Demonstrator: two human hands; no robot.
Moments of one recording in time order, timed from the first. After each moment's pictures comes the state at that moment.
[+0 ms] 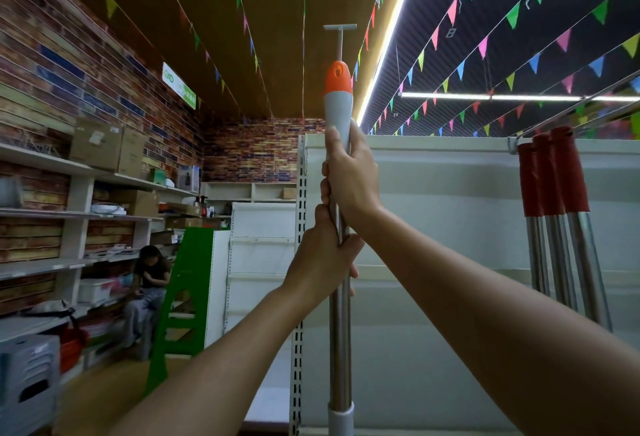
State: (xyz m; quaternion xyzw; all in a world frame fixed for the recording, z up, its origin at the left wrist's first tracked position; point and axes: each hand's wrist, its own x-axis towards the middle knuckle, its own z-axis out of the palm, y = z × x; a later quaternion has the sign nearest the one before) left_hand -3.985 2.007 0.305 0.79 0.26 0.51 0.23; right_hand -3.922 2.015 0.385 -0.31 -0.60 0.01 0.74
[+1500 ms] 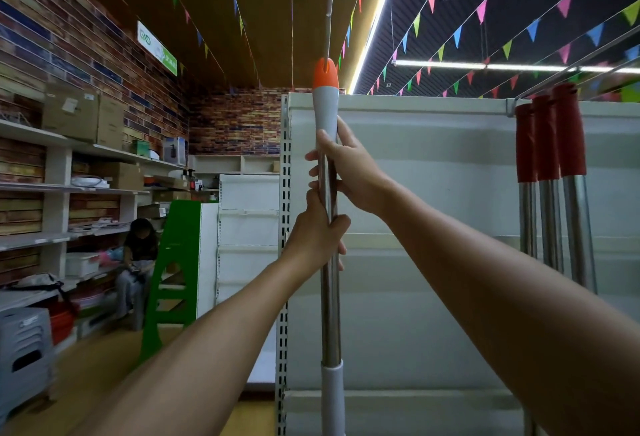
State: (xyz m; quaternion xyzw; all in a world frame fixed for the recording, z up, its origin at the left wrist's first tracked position) left_hand -3.951 2.067 0.284 0.78 0.31 0.48 0.25; right_hand -3.872 2.037 0.365 -0.34 -0.68 0.20 0.61
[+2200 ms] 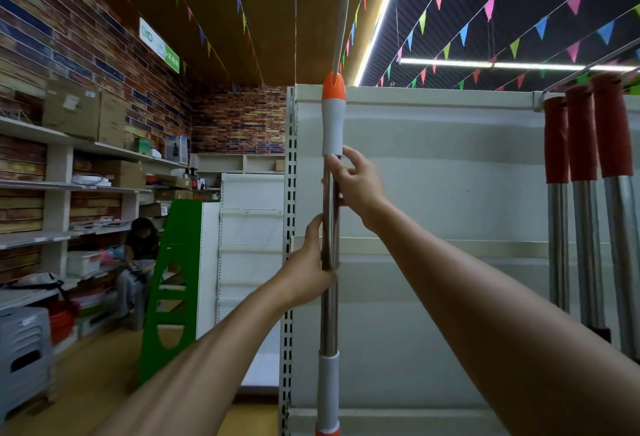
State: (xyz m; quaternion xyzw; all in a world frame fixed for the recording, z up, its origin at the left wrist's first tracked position) left_hand -3.969 2.115 0.248 0.82 0.34 0.38 0.24; right_hand -3.858 2.114 0.341 -0.46 -0.60 0.08 0.65
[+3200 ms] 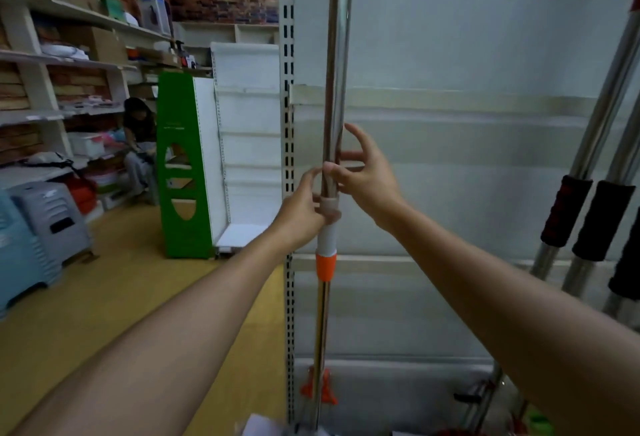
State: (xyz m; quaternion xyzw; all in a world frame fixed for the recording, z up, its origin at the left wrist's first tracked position) left_hand -3.967 2.127 0.116 0.76 0.38 0.39 0.37; right_hand -3.849 2.096 0.151 -0.52 -0.59 0.19 0.58
